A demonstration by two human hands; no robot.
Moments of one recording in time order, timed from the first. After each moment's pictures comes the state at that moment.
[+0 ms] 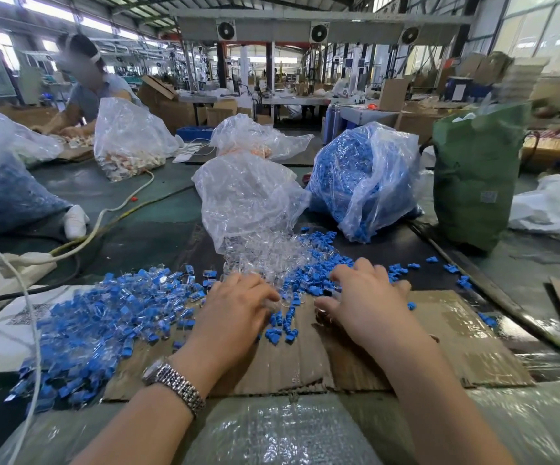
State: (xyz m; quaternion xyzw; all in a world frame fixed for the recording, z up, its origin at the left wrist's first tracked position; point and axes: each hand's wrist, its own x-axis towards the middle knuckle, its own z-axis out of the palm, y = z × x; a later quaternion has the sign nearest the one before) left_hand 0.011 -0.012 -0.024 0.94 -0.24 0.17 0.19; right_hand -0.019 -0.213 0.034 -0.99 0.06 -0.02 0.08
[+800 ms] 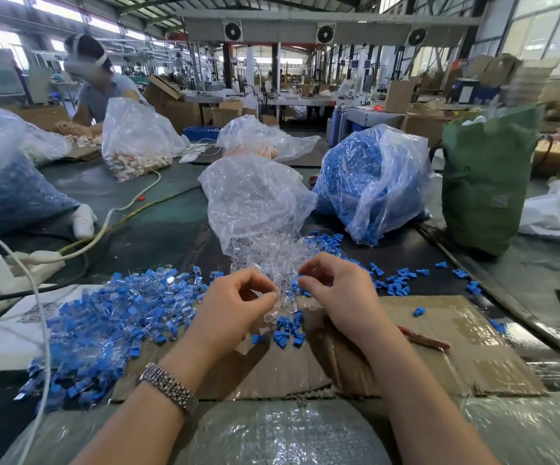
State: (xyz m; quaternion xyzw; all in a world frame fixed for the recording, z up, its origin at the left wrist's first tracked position) left_hand -0.002 -0.007 0.002 0.83 -0.11 0.05 0.54; right_hand 0.007 -0.196 0.014 -0.89 -0.05 -0.12 0.44
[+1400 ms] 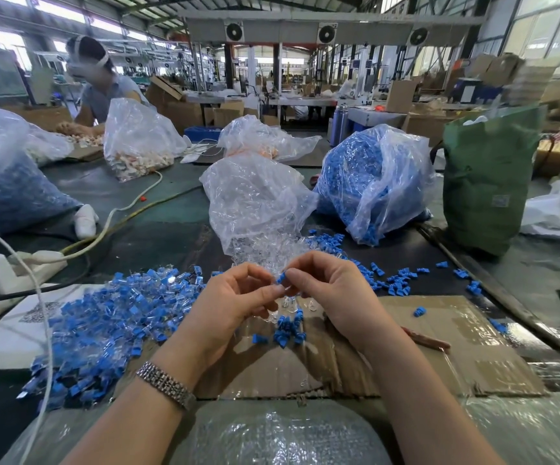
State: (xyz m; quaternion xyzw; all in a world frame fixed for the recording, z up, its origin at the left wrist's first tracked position) left_hand -0.002 0.000 0.008 0.68 -0.11 -0.06 0.72; right_hand -0.005 -0.188 0.023 -0.75 -0.16 -0.05 0.64
